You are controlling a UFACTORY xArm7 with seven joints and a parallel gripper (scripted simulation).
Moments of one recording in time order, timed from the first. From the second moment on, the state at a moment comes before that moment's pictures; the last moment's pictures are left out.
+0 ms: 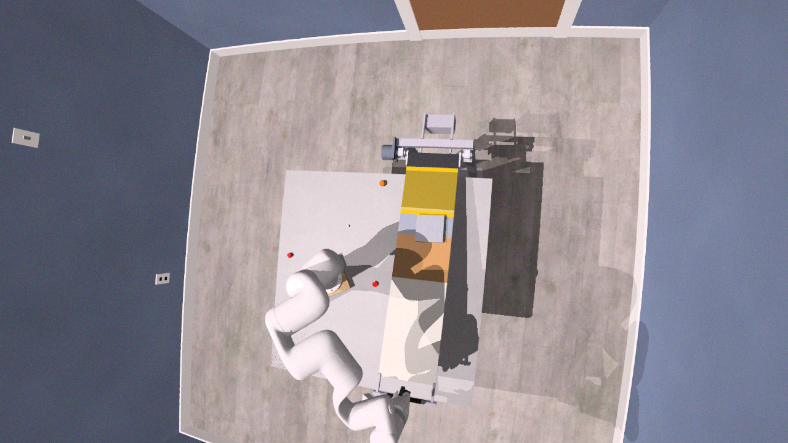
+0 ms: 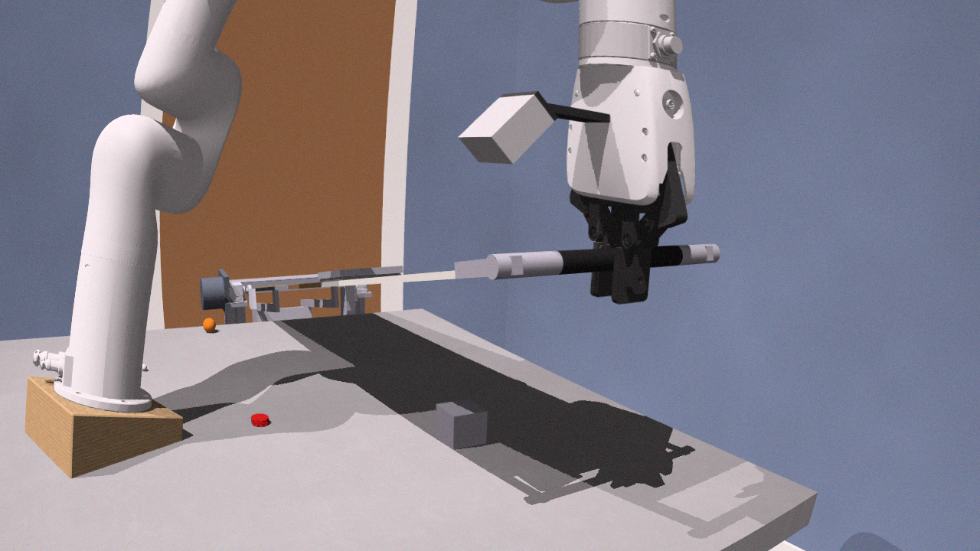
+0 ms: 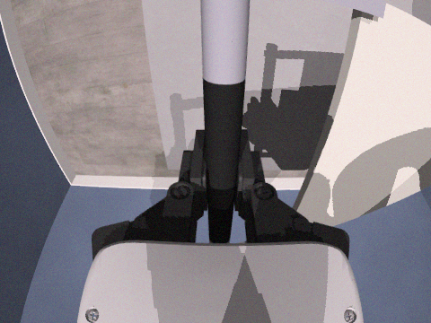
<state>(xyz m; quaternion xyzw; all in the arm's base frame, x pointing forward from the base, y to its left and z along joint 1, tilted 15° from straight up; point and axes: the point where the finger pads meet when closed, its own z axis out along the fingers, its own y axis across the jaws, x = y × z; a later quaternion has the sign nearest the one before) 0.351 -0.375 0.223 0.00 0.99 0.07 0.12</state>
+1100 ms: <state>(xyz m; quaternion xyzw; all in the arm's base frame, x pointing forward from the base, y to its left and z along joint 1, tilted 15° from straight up) 0.343 -0.371 0.258 0.00 0.99 0.06 0.12</state>
